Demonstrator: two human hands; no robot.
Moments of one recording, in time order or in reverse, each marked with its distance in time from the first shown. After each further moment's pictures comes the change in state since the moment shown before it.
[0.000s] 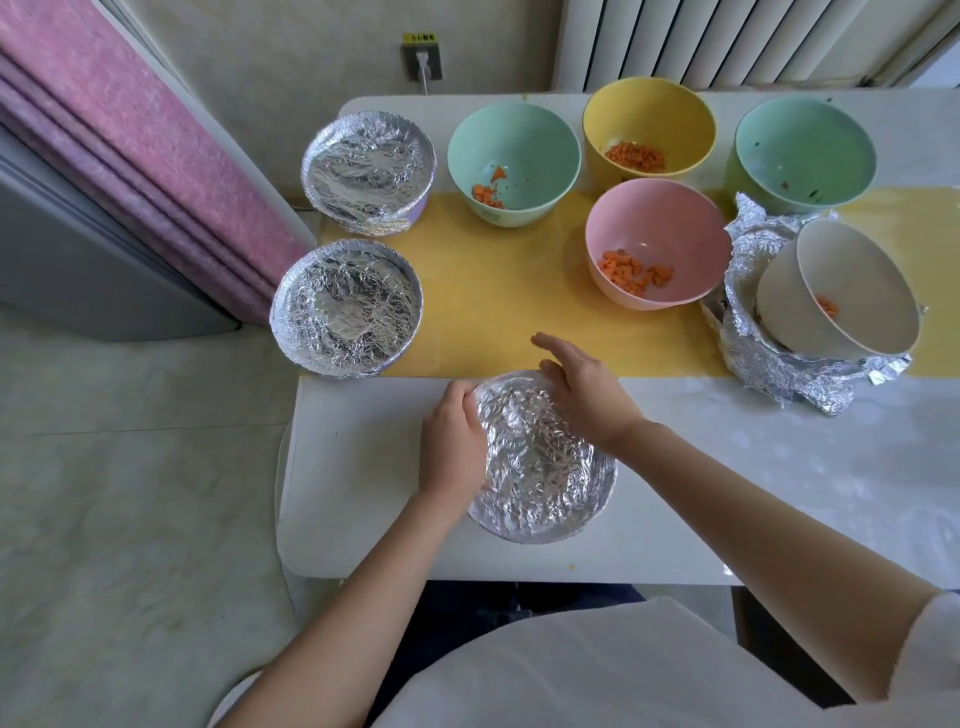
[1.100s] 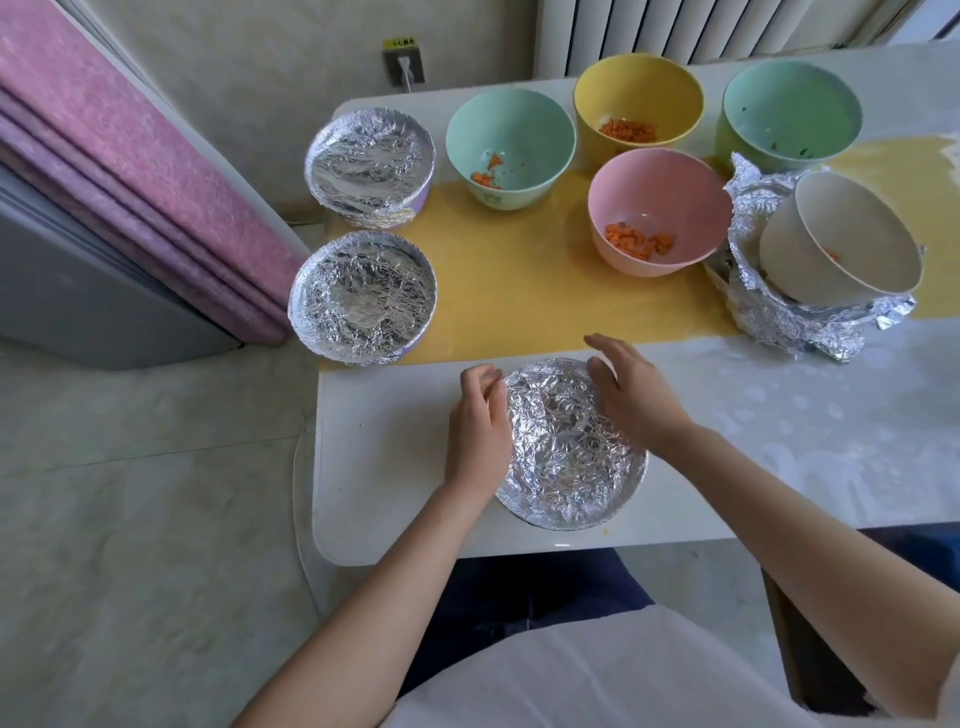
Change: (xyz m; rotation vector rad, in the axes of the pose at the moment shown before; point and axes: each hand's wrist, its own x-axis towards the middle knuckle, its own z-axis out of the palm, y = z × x) left_hand -0.015 -0.014 -0.003 -0.217 -0.128 0.030; right_hand -0.045 0.004 0.006 -0.071 0.074 0.187
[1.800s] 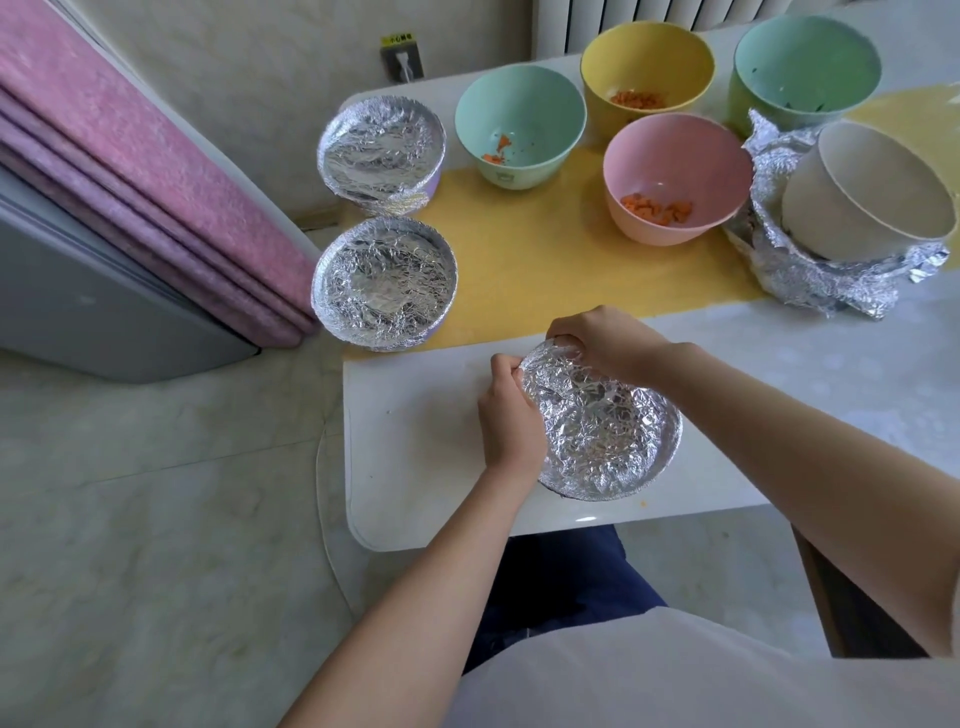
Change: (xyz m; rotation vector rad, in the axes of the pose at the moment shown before) left_hand -0.010 -0.003 0.004 0.171 0.165 0.000; right_hand 0.031 -0.048 0.002 -0.288 -0.264 -0.229
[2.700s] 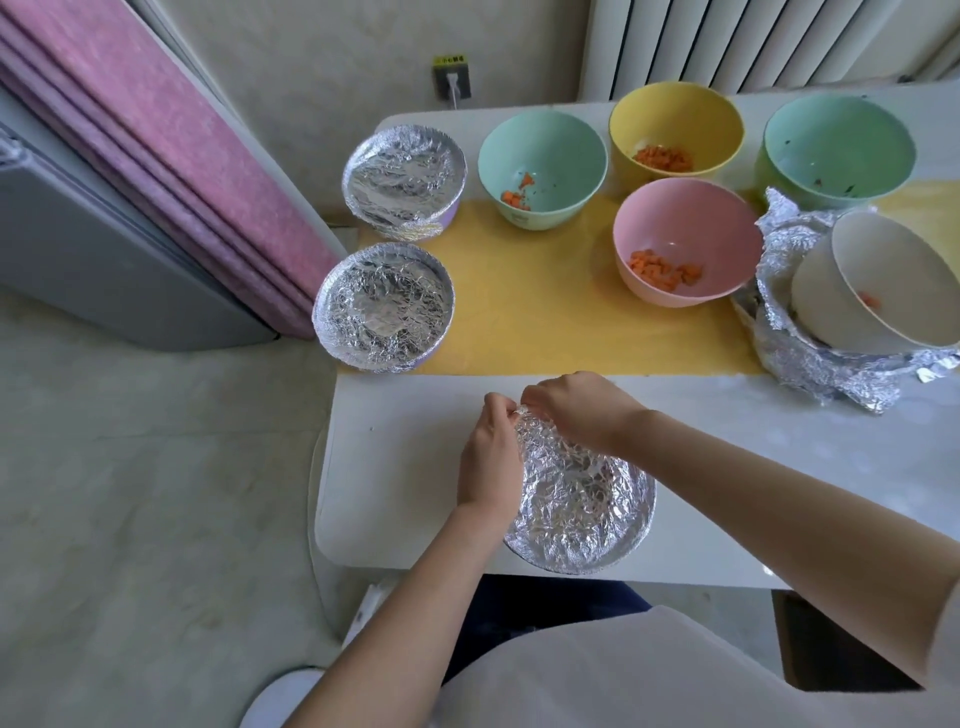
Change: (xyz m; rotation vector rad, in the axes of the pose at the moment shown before) left_hand -0.002 0.009 0.009 0.267 -0.122 0.095; right_hand 0.005 0.008 0.004 -0.245 -0.101 -0.252
